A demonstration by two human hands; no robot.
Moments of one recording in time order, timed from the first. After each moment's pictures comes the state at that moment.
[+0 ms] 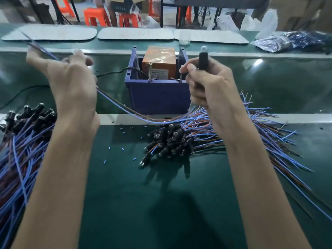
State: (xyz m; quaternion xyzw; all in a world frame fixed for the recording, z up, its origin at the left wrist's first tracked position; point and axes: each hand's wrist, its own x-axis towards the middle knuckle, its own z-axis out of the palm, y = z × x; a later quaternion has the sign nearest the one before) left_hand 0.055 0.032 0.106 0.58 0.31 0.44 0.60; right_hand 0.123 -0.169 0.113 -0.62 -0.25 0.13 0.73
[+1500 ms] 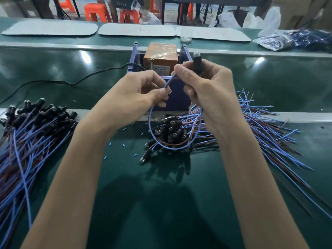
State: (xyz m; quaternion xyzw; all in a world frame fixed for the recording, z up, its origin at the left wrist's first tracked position) left_hand 0.048 -0.021 0.102 0.84 0.04 0.13 0.52; right_hand 0.124 -0.157 0.100 -0.64 -0.22 0.07 0.73
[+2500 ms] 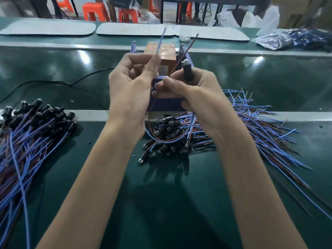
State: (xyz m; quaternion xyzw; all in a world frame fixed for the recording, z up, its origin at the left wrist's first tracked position) left_hand 0.059 -0.055 0.106 0.57 0.14 0.34 0.73; right_hand 0.112 -0.155 0.106 -0.59 -0.24 0.21 0.74
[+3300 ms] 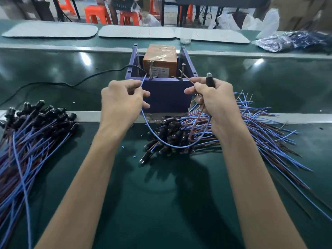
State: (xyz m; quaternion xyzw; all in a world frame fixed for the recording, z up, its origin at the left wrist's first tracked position) left_hand 0.067 -0.012 0.068 0.79 0.25 0.31 0.47; right_hand 0.144 -0.166 0.083 -0.70 -0.10 0.08 0.70
